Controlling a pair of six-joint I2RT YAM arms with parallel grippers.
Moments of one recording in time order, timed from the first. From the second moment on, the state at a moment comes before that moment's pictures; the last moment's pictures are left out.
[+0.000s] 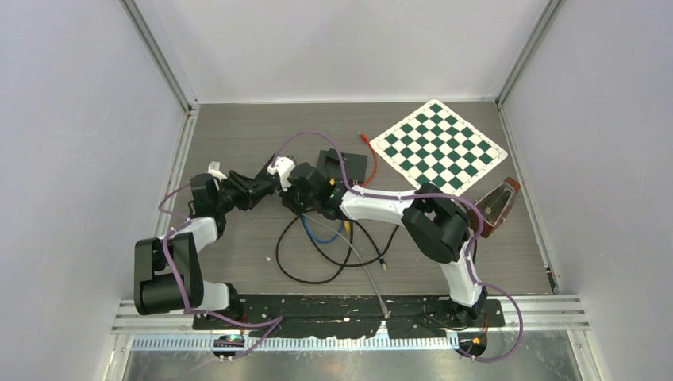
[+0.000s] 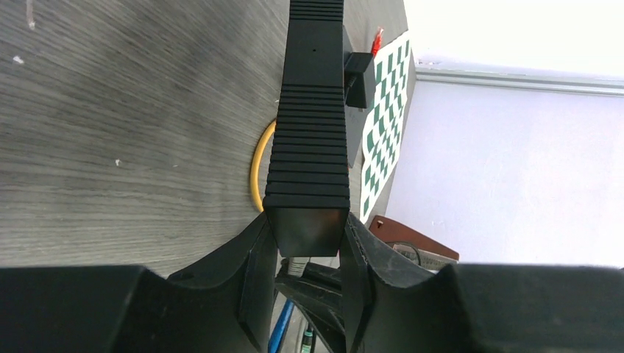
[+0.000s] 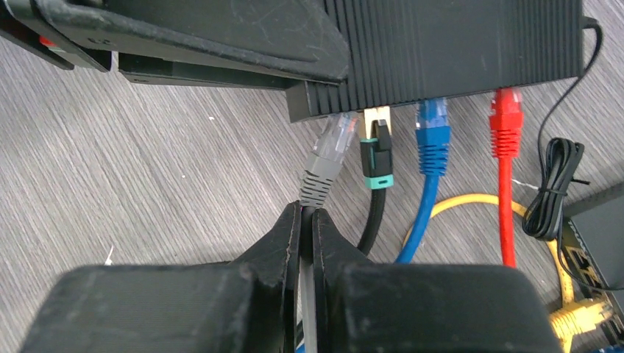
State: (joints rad) left arm 0.15 1.38 0.47 0.40 0.65 -1.04; right arm 0.99 2.05 1.46 0.05 -0.03 0.05
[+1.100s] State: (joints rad) left arm 0.13 1.39 0.54 0.23 0.73 -0.89; right arm 0.92 1.99 1.27 0.21 -0.20 -0.16
